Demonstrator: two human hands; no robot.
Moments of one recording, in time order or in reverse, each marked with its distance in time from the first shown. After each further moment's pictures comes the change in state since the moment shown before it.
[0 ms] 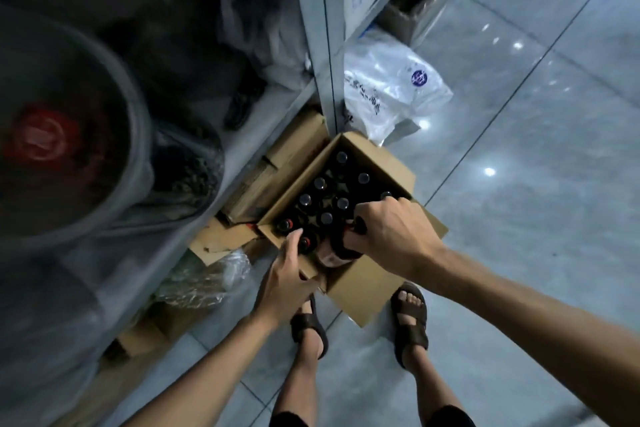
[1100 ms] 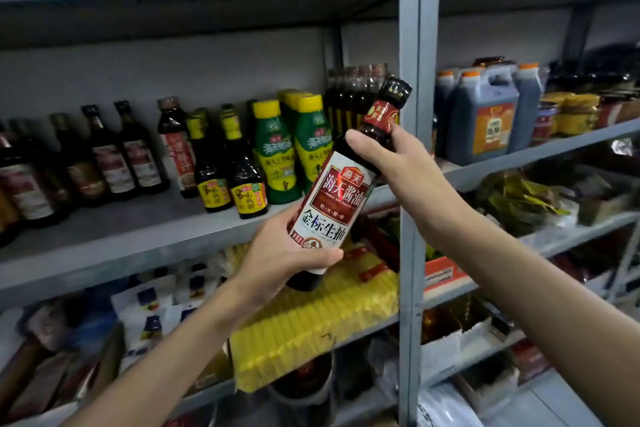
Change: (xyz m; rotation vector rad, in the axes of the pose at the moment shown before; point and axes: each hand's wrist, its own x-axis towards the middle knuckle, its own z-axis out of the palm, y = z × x) left_hand -0.549 0.465 -0.352 -0.429 0.700 0.770; right_hand -0.379 -0.322 -0.583 0.915 0.457 -0.911
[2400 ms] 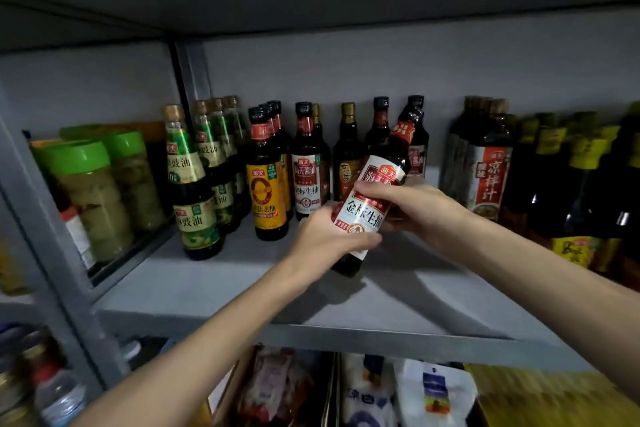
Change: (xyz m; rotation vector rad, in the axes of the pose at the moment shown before) left_hand -0.029 -0.107 -0.468 0.252 0.529 -0.200; right_hand 0.169 0.035 0.511 0.201 -0.571 0.320
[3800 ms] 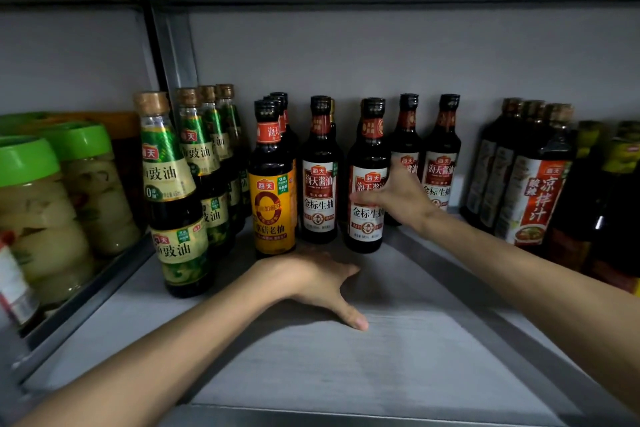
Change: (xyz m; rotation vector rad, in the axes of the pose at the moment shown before) left_hand 0.080 -0.046 -0.051 1.080 -0.835 -0.007; right_hand 0.157 0.040 0.011 -0.490 0.207 -0.243
